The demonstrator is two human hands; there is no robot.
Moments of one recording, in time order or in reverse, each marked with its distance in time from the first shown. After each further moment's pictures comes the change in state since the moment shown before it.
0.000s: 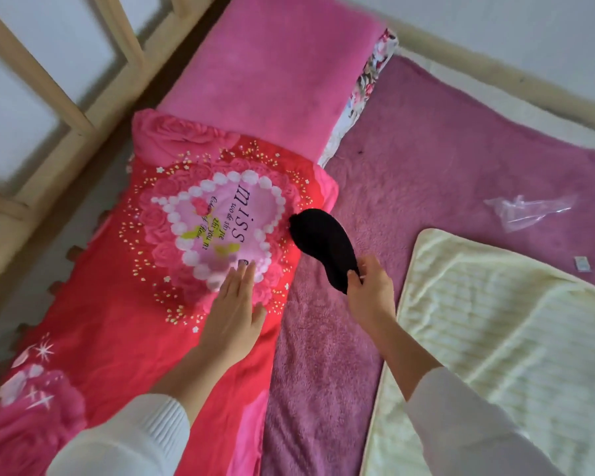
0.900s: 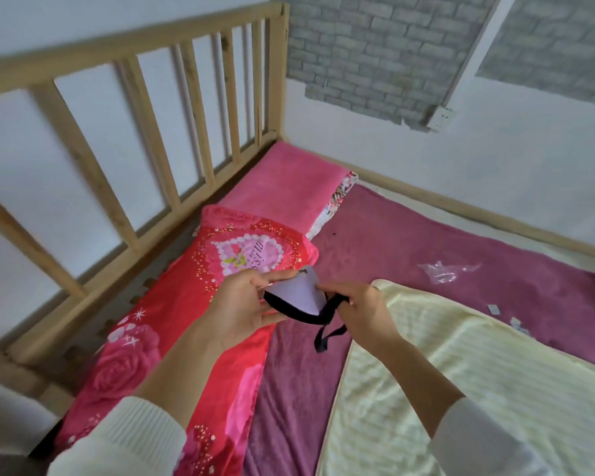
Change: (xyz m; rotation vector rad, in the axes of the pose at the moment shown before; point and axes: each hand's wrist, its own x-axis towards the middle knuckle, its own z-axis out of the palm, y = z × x) left_hand -0.219 0.179 -0.159 -1.553 -0.259 -0.066; right_hand -0.237 -0.063 -0.199 0.037 -0.079 -0.667
